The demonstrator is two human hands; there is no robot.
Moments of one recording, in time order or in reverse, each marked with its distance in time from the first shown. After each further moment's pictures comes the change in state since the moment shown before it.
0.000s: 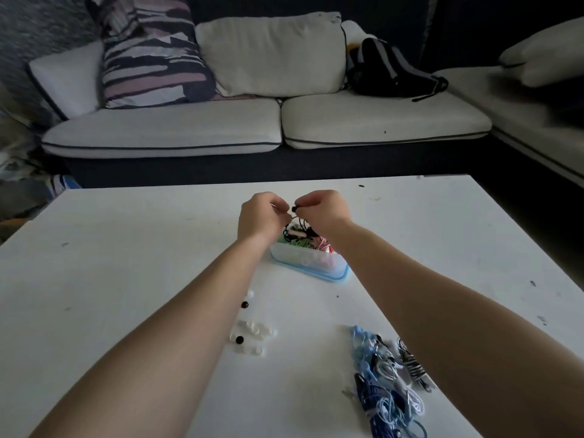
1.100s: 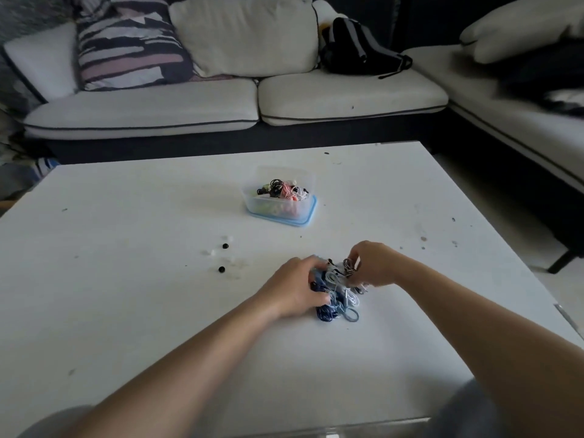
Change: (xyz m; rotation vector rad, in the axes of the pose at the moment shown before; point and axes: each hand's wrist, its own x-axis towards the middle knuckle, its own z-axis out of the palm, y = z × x) left_hand -0.232 0.000 0.034 0.279 -0.638 0.207; right_hand -0.174 0.112 -0.116 -0.788 -0.437 0.124
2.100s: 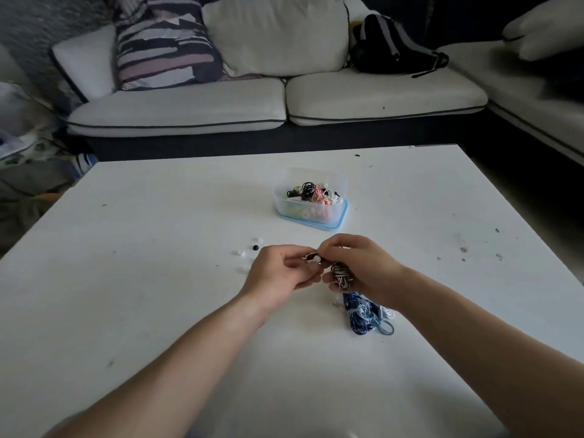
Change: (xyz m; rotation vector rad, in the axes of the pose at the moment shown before) left_hand -0.038 -0.020 -0.053 -0.868 0.250 -0.094; right_hand -0.023 -0.092 0.005 1.294 -0.124 -0.152
